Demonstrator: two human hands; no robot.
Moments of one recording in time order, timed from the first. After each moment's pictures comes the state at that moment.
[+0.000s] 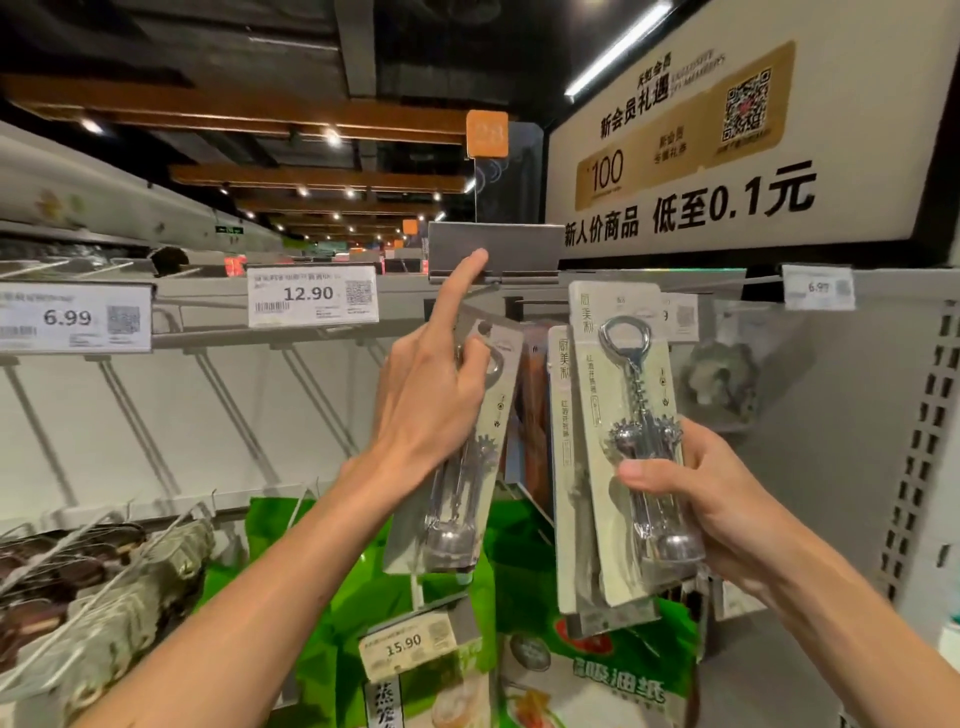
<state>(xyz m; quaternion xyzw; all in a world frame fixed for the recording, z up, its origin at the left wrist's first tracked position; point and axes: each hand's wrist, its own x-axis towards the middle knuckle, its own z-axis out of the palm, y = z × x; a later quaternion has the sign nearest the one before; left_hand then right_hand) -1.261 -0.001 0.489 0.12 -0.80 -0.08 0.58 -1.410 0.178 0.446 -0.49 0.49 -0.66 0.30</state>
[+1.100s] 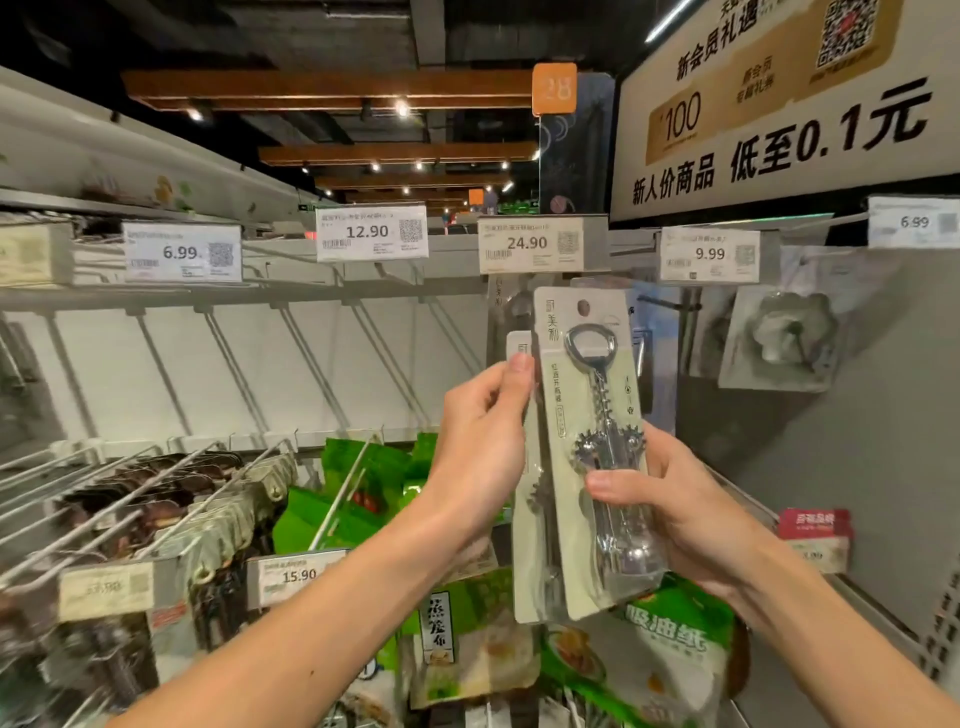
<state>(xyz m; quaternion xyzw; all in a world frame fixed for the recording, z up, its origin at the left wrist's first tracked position) -1.228 0.090 0.424 0.19 -0.67 -0.56 0.45 -1.374 0.164 0.387 -0.53 0.41 -0.63 0.41</state>
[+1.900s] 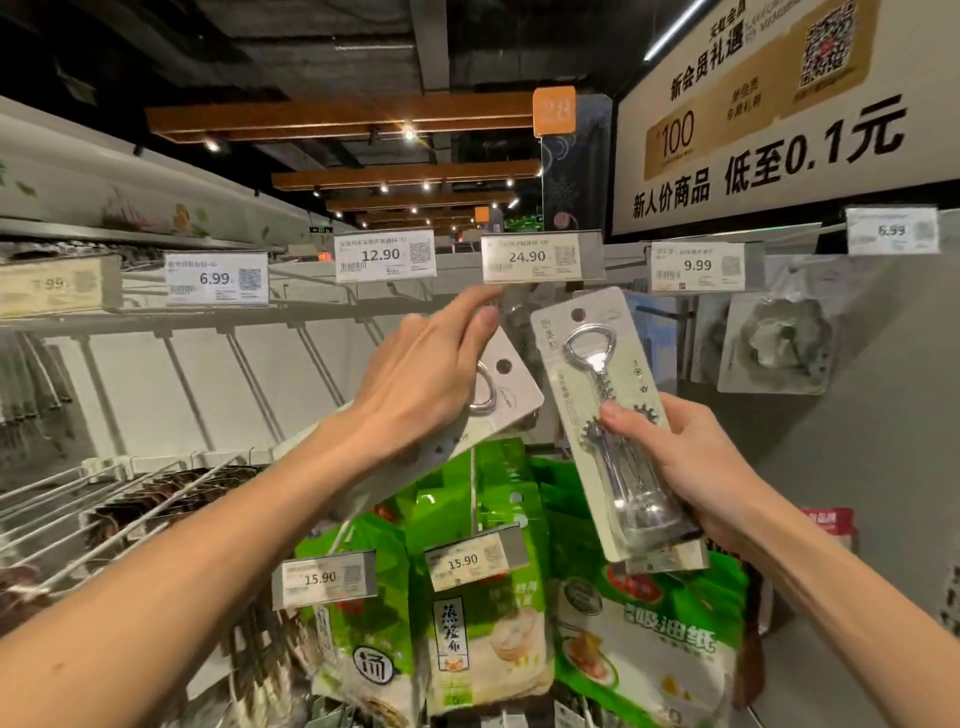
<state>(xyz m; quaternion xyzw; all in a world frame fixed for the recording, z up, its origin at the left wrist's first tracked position) -1.192 0.048 0.479 0.27 -0.85 0.03 0.44 -1.385 0.161 0.409 -0.49 0.51 -0.65 0.25</state>
